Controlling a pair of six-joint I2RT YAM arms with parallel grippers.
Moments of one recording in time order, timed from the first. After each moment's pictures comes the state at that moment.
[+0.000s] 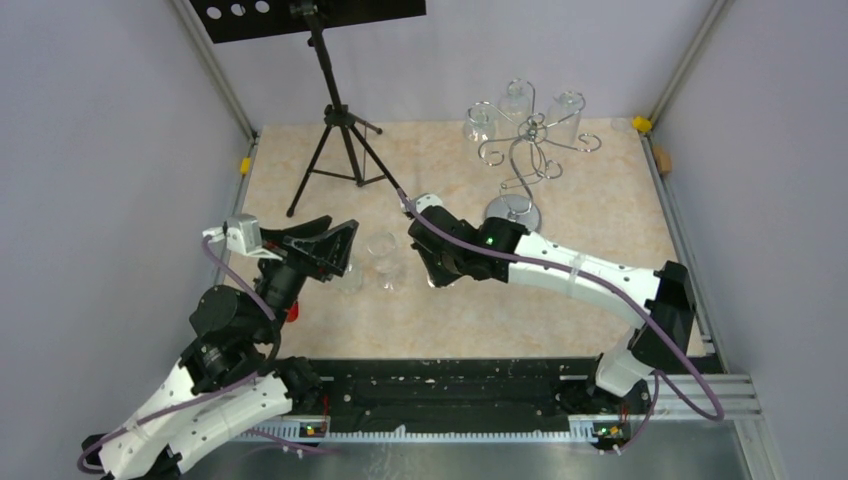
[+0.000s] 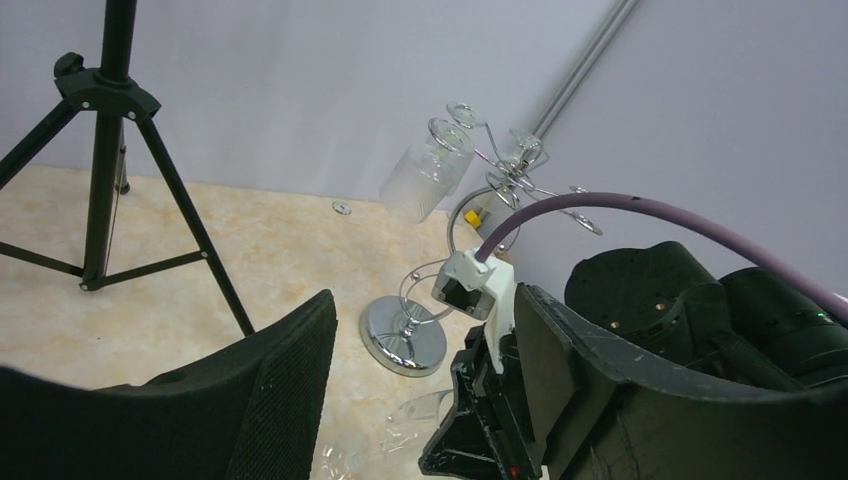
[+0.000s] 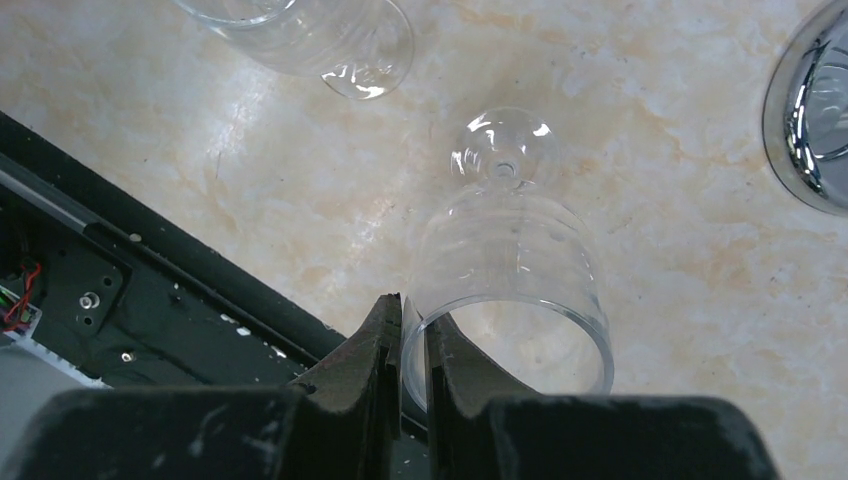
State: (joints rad) left arm -0.90 0.42 0.80 -0.09 -0.44 -0.39; right arm 1.11 1.58 1.49 -0.85 0.27 0.44
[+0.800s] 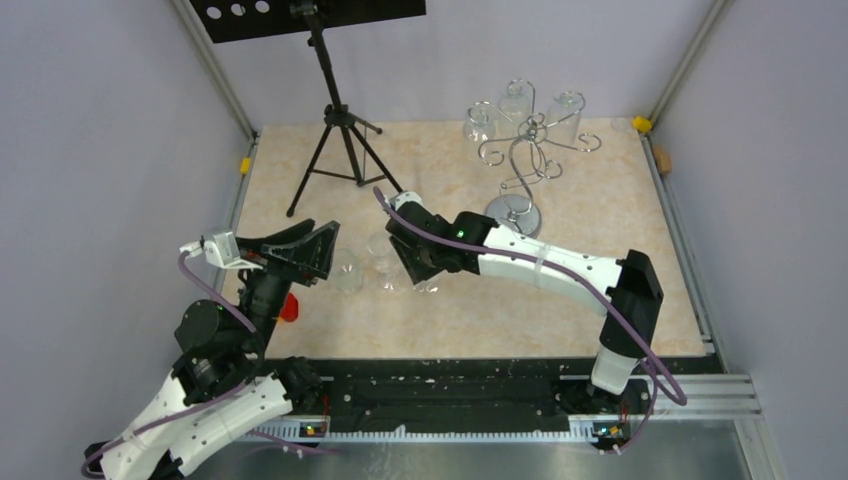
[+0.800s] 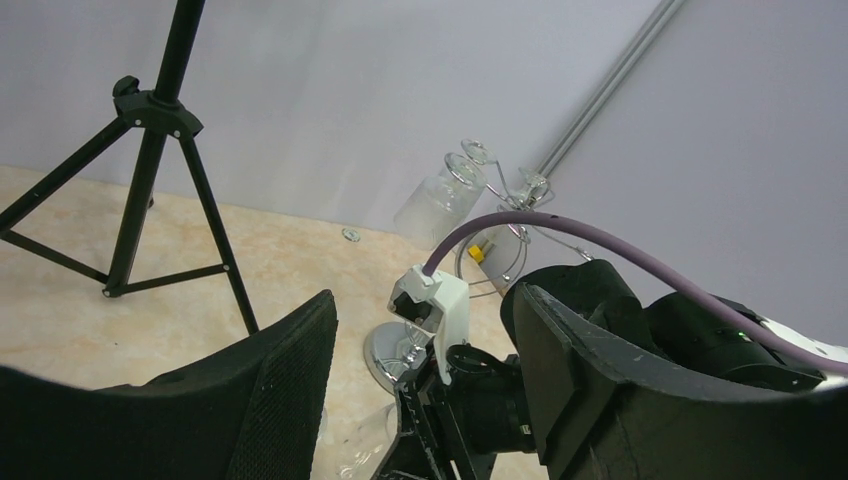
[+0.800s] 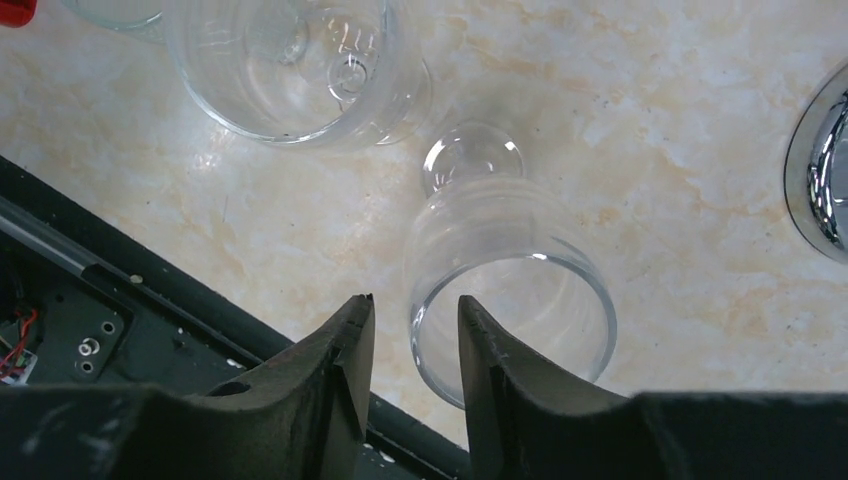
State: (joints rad) left arm -0.90 0.32 0.78 -0.08 -0.50 -0.40; right arm 1.11 1.75 1.62 -0.83 0.27 0.42
